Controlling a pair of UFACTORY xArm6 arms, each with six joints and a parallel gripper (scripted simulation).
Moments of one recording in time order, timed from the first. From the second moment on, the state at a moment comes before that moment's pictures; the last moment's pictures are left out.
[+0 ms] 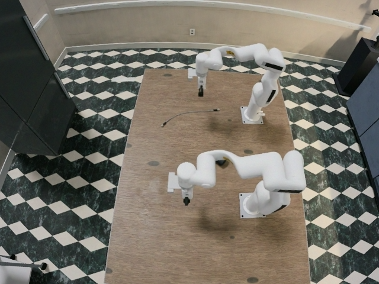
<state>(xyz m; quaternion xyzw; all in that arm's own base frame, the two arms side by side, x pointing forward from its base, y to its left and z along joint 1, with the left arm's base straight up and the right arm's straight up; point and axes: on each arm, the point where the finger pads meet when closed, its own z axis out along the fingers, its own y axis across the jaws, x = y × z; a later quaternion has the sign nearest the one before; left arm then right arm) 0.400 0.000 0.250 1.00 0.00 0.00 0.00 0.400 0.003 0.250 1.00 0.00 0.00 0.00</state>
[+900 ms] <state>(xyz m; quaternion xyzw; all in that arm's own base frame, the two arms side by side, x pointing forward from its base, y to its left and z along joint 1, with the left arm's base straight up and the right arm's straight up) 0.395 -0.044 0.232 1.00 -0.04 0.00 0.00 0.400 0.001 0.250 1.00 0.00 0.00 0.00</state>
